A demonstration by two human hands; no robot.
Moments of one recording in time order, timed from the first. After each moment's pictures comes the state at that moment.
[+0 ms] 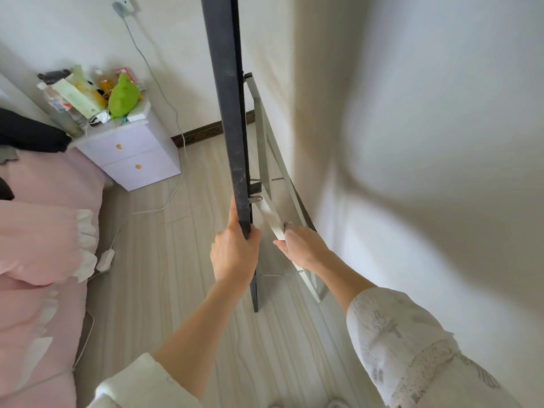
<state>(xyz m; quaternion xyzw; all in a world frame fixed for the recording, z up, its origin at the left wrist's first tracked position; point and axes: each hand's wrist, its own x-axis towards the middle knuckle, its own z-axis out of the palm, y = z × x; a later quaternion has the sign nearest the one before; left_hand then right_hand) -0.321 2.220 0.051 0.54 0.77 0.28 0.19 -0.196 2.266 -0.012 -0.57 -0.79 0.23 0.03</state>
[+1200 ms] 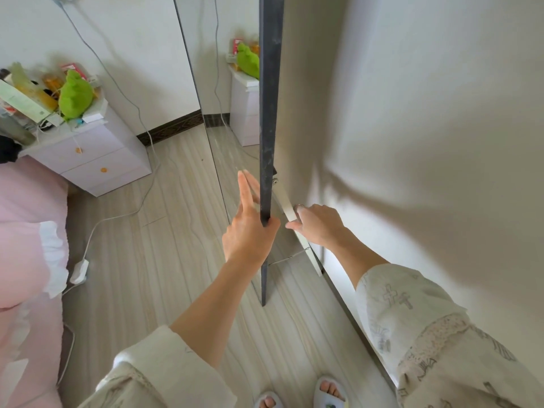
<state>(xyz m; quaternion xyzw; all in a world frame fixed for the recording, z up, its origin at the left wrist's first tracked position) -0.258 2.237 0.056 0.62 0.73 0.17 0.23 -0.113 2.276 -0.005 -0.63 -0.76 0.18 -0.01</state>
